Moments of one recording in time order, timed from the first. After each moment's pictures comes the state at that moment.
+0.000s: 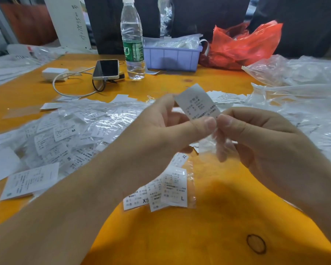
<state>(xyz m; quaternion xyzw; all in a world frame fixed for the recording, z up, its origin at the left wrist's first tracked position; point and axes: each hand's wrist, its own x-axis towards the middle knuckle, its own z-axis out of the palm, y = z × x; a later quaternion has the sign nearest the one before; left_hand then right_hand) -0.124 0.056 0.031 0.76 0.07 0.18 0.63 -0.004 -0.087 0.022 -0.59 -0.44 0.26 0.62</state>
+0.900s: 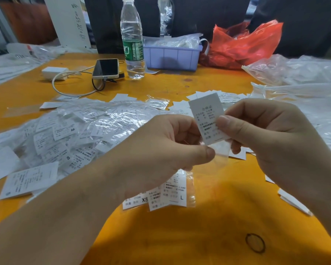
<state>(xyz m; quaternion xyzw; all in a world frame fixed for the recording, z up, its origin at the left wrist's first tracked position) -0.121 0.057 0.024 0.78 0.04 0.08 0.62 -0.003 -0.092 0.027 -0.68 -0.46 0.10 0.56</state>
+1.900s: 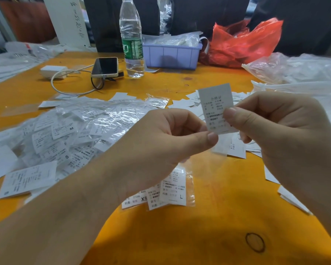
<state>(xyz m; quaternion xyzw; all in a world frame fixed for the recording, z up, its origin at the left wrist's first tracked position) -0.122 0.055 0.026 0.79 0.06 0.13 0.60 -0.006 -0.092 0.030 -0.69 -0.44 -0.02 0.57</state>
